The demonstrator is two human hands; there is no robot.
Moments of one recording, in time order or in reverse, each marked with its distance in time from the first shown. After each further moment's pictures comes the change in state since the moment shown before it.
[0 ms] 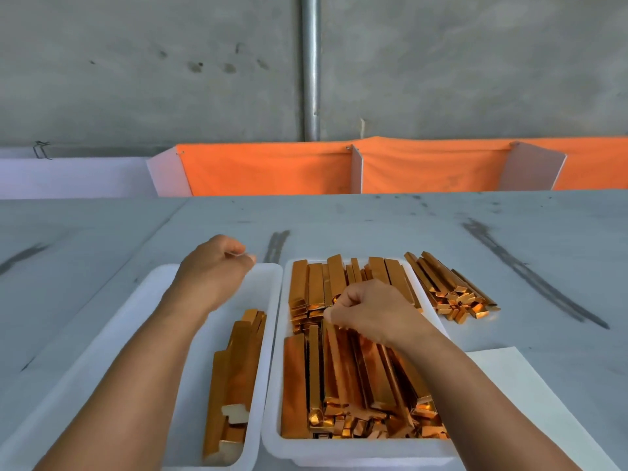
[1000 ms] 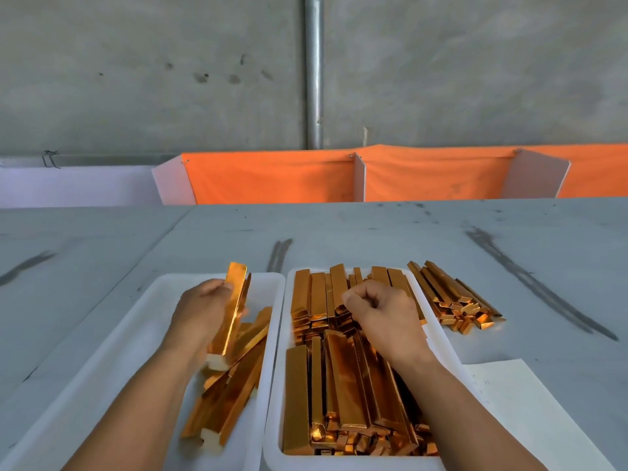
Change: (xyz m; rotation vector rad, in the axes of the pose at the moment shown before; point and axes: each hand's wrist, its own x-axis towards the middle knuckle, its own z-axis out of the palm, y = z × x) left_hand 0.004 -0.049 0.021 -0.418 0.080 -0.181; right_hand 0.011 0.022 0.016 0.271 0.374 -0.173
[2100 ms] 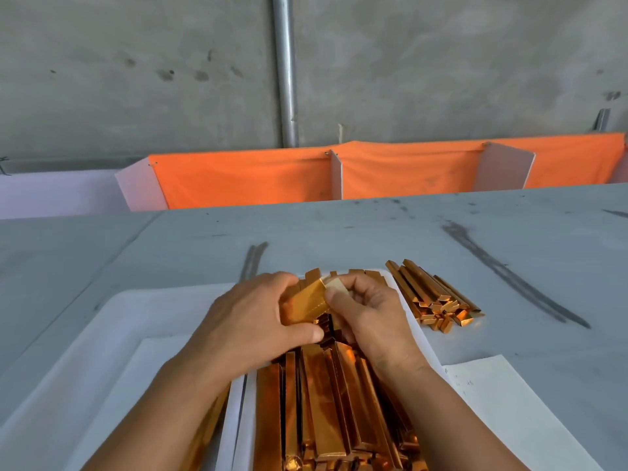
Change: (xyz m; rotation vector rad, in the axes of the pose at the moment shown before) left_hand -0.046 0.050 0.057 0.799 -0.369 0.667; right_hand 0.000 -0.014 -0.012 0.509 -0.052 0.015
